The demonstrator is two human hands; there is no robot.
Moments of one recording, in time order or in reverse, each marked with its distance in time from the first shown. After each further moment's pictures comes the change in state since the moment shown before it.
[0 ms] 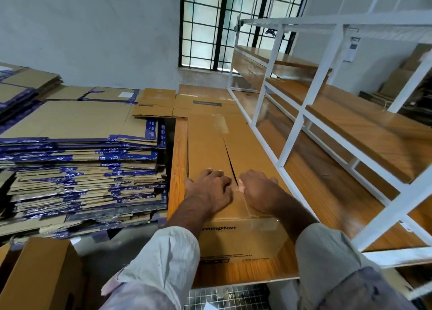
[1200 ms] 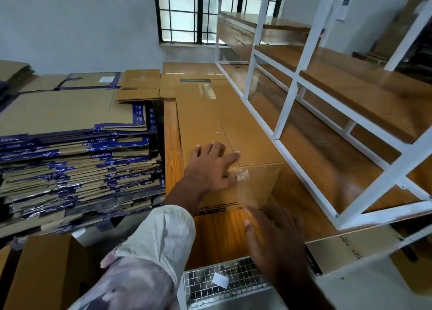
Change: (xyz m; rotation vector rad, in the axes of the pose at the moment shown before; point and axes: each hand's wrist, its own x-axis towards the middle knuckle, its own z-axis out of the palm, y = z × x) left_hand 0.030 -0.017 0.024 0.206 0.148 0.306; right_hand -0.130 -0.028 0.114 0.110 0.772 0.042
